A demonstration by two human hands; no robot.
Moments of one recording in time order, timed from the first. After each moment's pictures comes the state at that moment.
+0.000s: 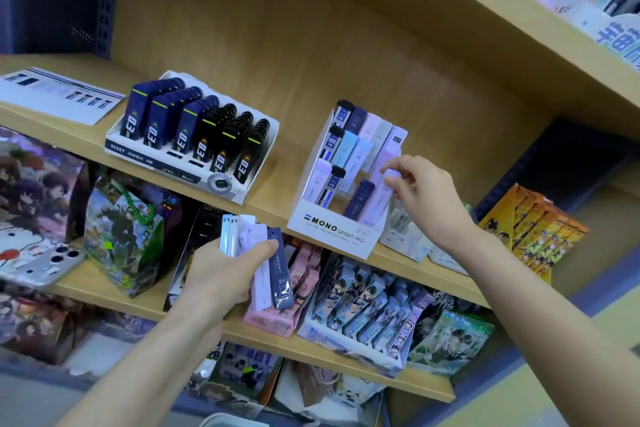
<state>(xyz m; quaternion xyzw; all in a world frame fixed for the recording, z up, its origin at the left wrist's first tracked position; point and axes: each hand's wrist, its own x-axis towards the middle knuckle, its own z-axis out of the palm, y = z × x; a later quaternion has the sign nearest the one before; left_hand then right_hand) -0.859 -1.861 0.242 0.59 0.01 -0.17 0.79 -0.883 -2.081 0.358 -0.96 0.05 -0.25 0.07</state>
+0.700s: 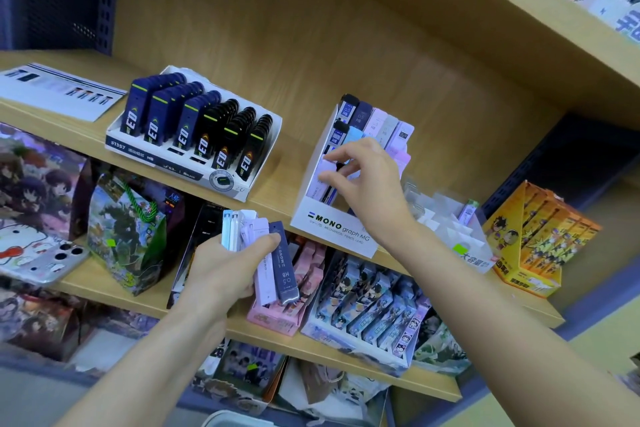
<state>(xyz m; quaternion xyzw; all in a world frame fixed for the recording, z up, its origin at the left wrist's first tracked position) -0.856 -1.863 0.243 0.57 0.00 -0.17 0.81 -0.846 -2.027 0.327 -0.94 -0.01 -0.29 0.19</state>
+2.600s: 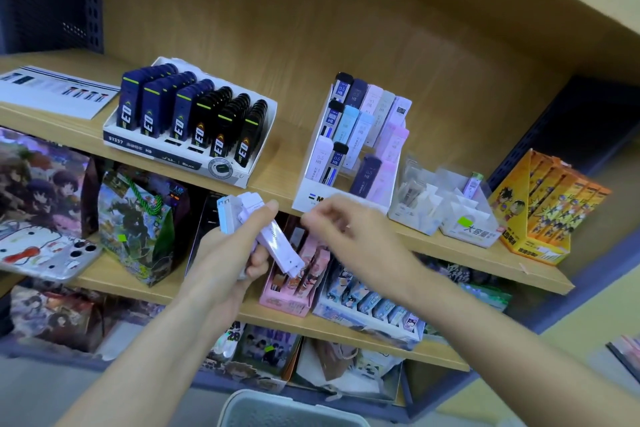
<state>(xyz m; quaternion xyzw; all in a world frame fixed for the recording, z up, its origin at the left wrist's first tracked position) -0.844 -1.867 0.226 0.51 -0.04 -0.19 0.84 -0.910 -2.000 0.299 -0.95 0.05 -0.12 0.28</state>
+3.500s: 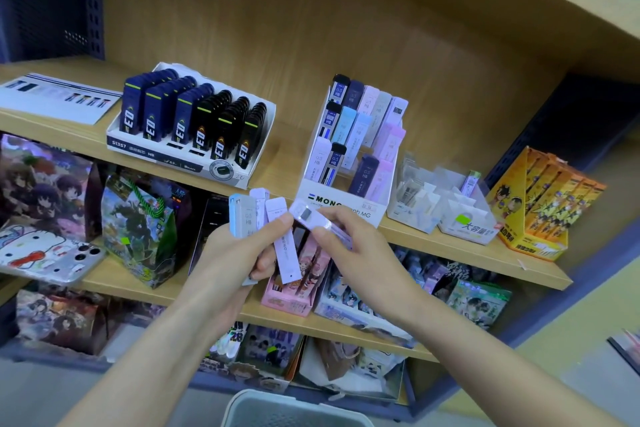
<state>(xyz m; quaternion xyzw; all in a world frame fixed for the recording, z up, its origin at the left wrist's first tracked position) -0.862 -1.855 0.239 0.49 -0.13 -0.21 0.83 -0.928 -1.992 0.284 -0.93 0.04 -0.11 0.36</state>
